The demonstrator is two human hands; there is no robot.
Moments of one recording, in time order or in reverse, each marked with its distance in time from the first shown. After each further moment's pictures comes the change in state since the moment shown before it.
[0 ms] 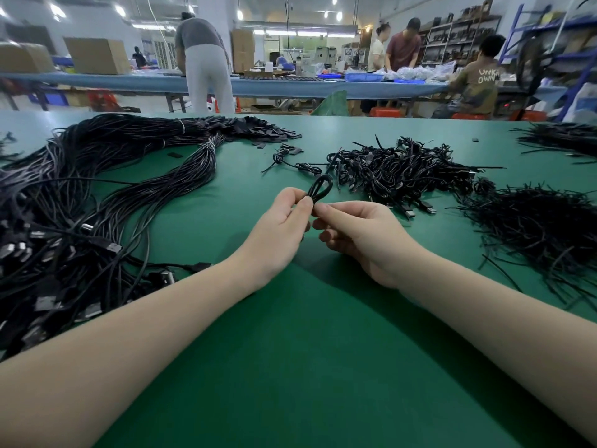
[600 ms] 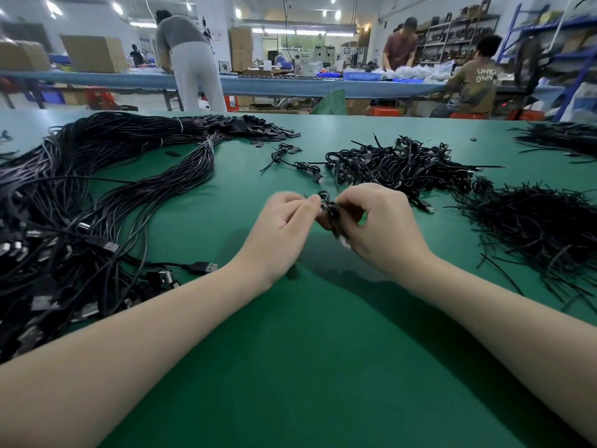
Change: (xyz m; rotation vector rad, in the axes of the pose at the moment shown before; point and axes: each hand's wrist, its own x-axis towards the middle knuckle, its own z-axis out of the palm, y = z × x) left_hand -0.012 0.012 0.004 0.079 0.036 0.035; right_hand 0.001 -0.002 -0.019 -1.029 0.240 -0.727
